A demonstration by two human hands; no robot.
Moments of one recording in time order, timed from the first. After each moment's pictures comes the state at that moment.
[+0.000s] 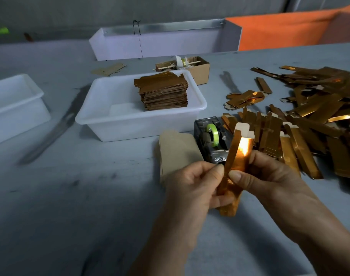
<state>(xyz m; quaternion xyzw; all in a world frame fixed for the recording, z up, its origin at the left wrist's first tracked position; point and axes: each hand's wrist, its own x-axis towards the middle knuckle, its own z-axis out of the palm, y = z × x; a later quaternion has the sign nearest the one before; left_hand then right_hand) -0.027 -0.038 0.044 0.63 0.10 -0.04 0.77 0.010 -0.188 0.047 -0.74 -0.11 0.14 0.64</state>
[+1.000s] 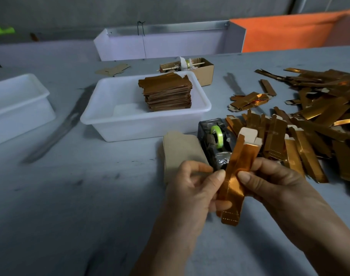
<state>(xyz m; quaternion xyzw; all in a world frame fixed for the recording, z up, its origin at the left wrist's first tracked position) -0.031 -0.035 0.044 0.65 0.13 -0.02 0.74 0.009 -0.186 0.044 -0.73 -0.08 0.14 0.66</state>
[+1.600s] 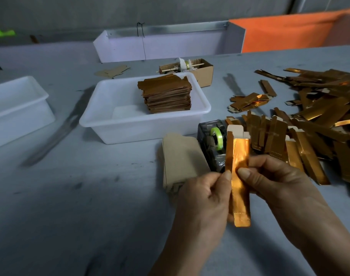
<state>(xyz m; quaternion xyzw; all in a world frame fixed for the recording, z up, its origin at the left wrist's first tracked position) -0.028 -0.048 0.043 0.81 0.07 0.02 0.59 0.013 -0.183 0.044 -0.76 -0.05 0.08 0.64</state>
